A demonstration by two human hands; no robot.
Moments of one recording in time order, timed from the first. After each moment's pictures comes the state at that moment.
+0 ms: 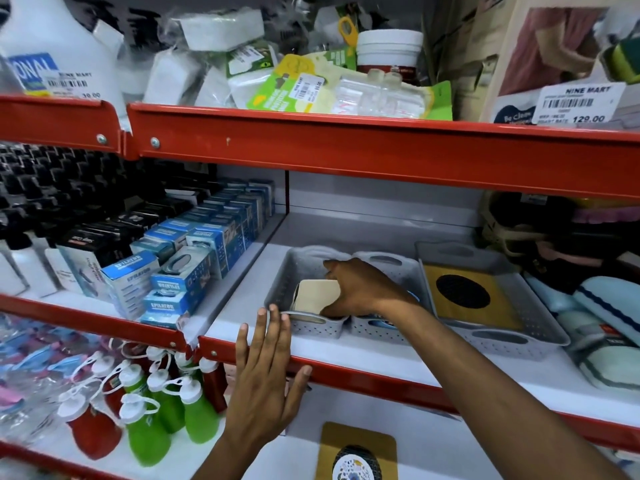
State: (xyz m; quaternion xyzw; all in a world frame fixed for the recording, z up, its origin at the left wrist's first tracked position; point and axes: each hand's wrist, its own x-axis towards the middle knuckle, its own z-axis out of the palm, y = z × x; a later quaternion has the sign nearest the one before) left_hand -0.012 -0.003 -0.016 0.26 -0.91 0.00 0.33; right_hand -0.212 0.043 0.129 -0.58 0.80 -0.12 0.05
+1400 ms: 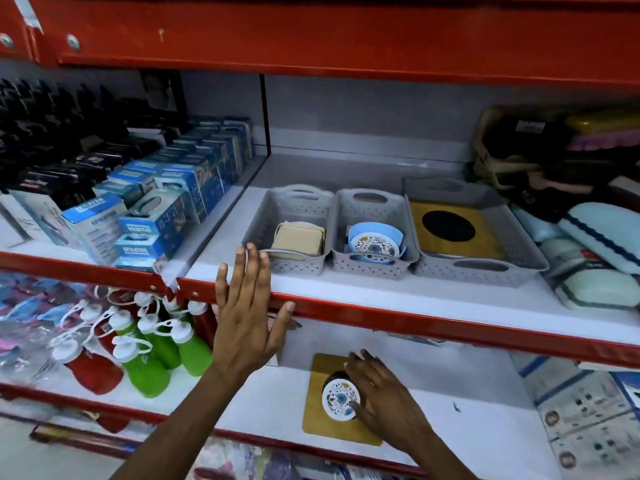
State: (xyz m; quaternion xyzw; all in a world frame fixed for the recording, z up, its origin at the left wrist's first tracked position) left_hand -0.014 -0.002 -0.018 0.27 -0.90 0.02 0.33; right_hand -0.185 0.218 -0.161 -0.61 0.78 -0.12 0.03
